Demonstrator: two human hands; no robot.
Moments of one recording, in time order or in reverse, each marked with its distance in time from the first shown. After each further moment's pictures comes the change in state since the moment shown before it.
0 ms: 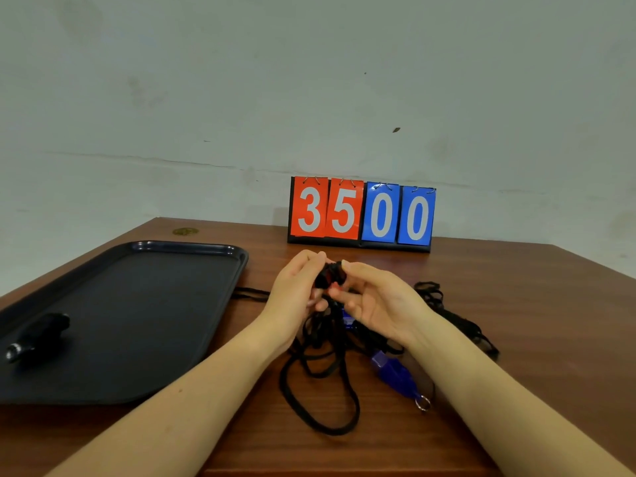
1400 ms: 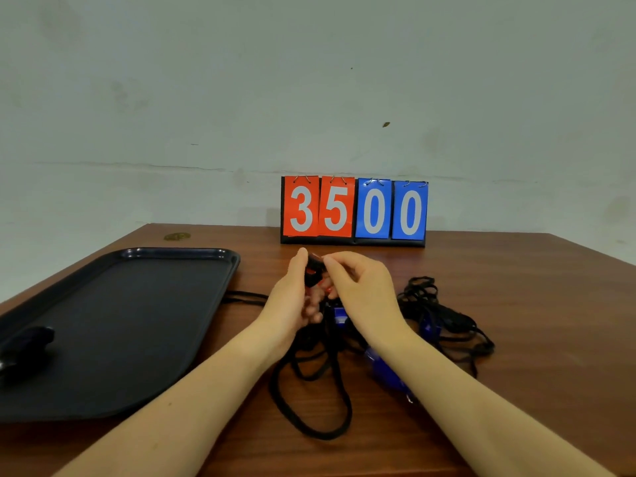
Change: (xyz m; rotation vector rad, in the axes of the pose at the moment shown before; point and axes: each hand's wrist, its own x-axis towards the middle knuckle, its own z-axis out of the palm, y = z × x) left_hand 0.008 -0.005 0.009 -0.010 0.109 -0.282; right_hand 0.009 0.020 0.008 -0.929 0.340 -0.681
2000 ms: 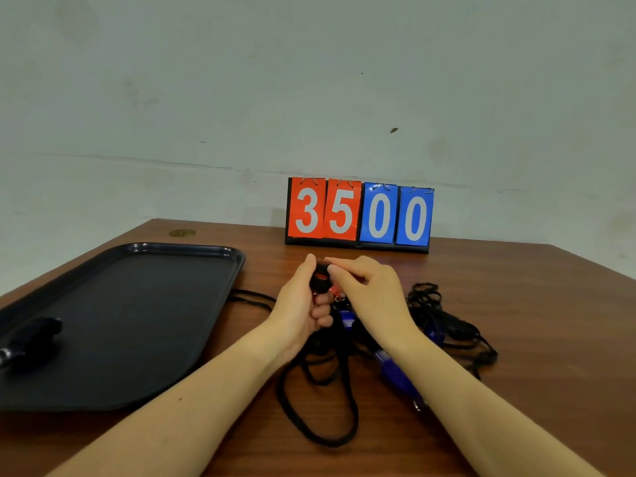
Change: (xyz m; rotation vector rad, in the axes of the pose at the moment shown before) left_hand 0.003 -0.005 -0.001 -0.213 -0.095 -0.050; right_hand 0.002 0.003 -0.007 -0.083 -0.063 -0.037
